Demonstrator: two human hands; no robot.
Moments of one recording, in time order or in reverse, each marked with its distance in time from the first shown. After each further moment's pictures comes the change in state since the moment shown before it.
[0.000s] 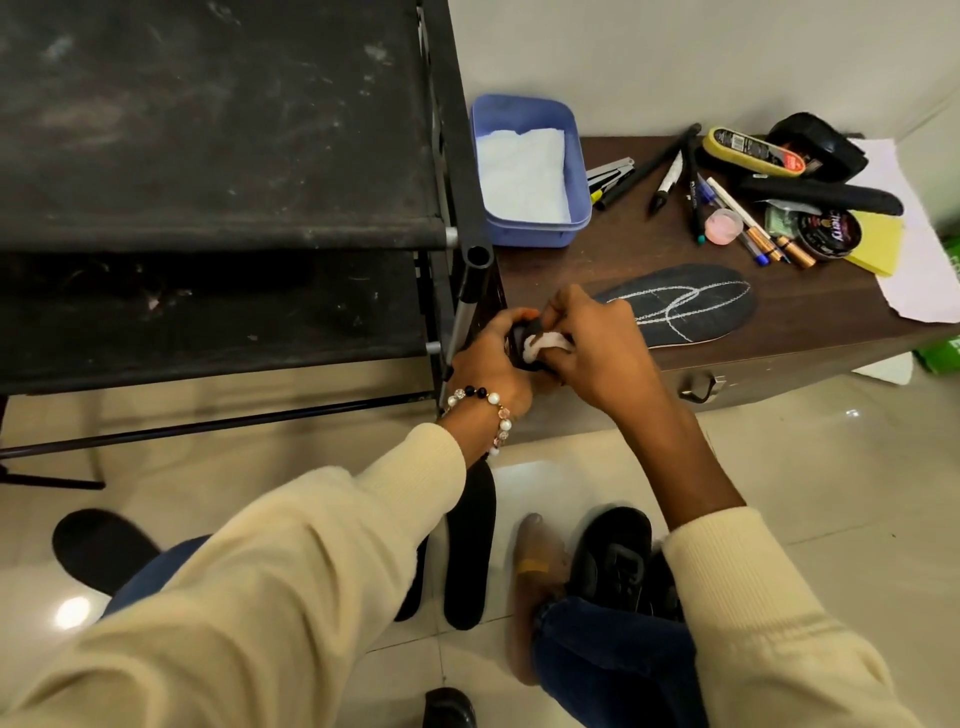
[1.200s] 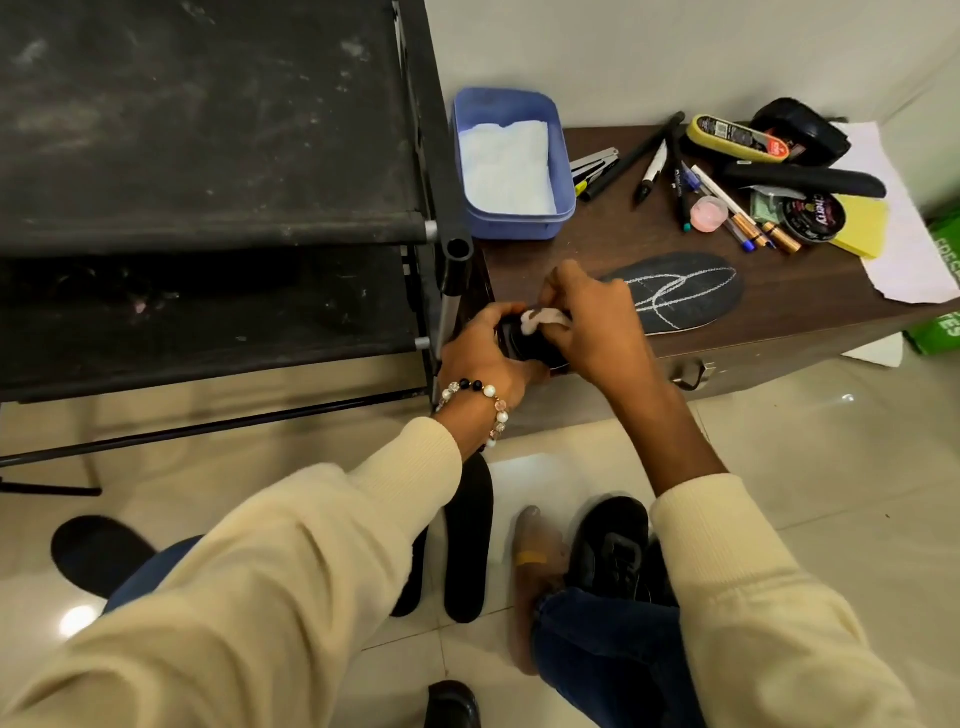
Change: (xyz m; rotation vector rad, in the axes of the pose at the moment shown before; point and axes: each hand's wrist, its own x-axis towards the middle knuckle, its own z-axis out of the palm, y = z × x) left_hand -0.003 0.006 0.000 0.126 0.072 0.034; right_hand 0.008 0.009 -0.002 0.043 0.087 0.008
